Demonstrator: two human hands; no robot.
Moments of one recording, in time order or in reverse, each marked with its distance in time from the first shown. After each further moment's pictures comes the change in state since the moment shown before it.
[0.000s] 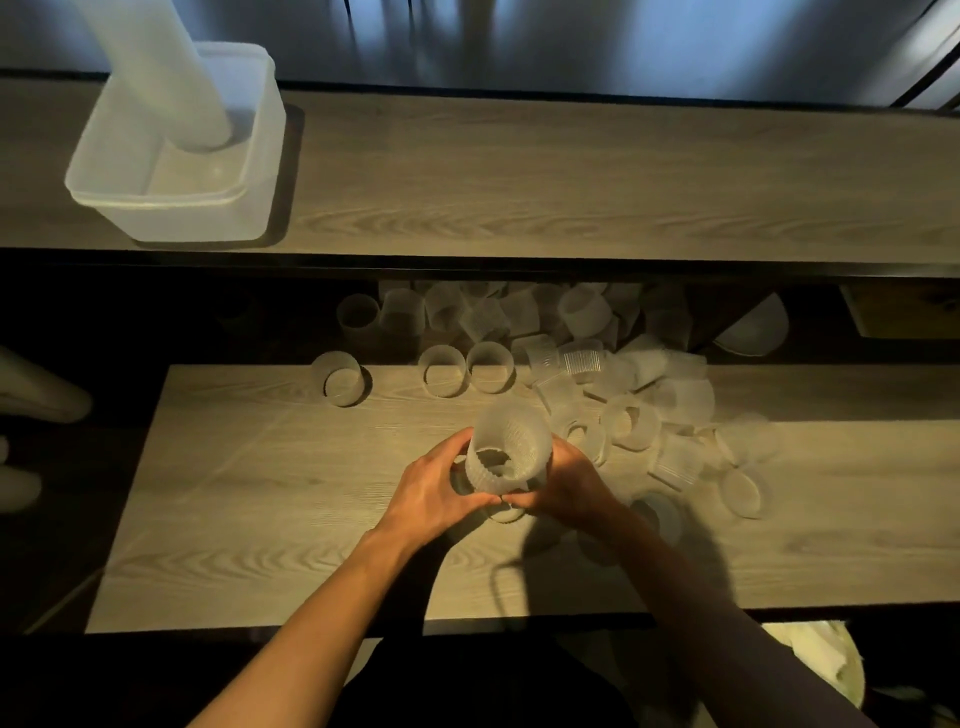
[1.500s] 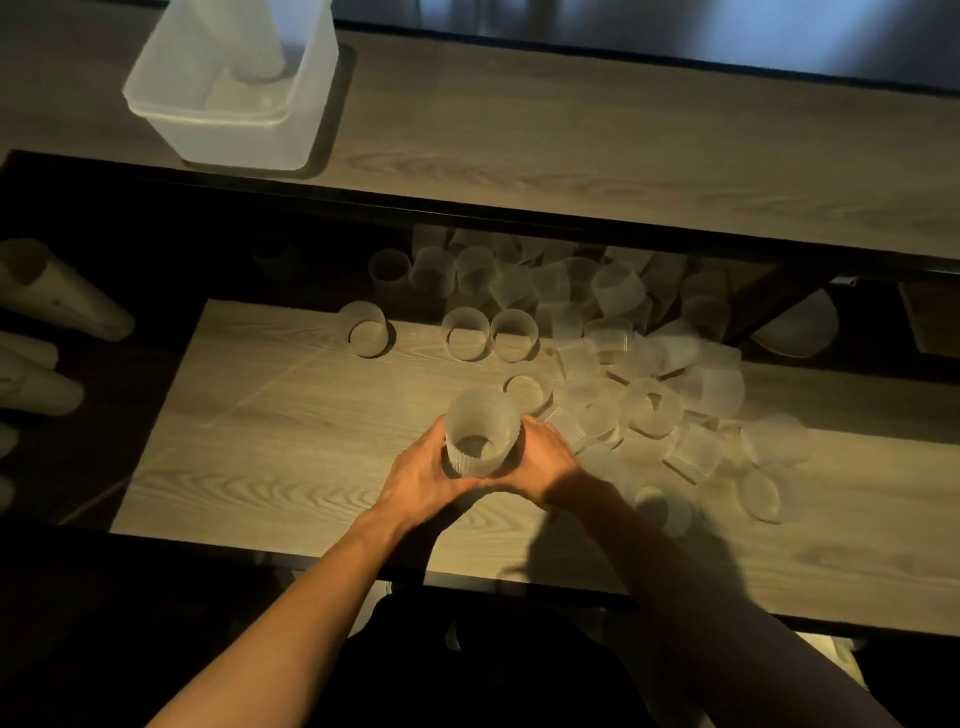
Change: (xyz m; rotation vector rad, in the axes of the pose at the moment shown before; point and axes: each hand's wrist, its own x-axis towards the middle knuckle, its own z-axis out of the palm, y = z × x) left_hand -0.030 -0.028 0.029 -0.052 0.124 -0.203; right_hand 0.009 -0.014 0.026 0.065 -0.305 0.263
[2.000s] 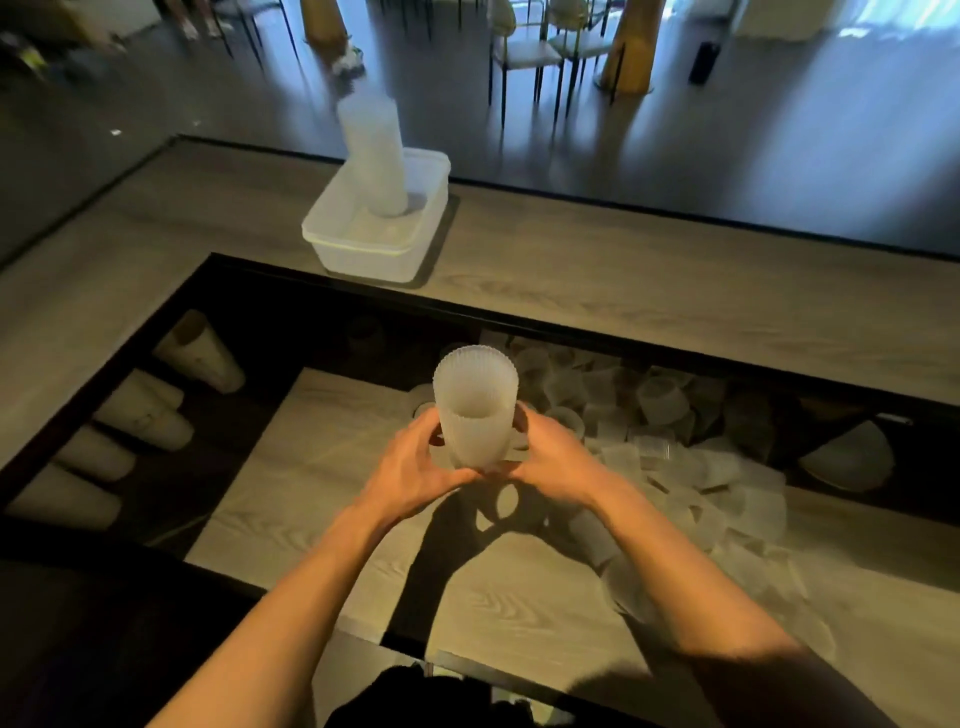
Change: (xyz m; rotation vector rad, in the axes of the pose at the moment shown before) left_hand -0.010 0.057 -0.119 -0.027 0.259 0.272; right_hand 0.033 -0.124 -0.075 -0.001 -0.070 -0.201
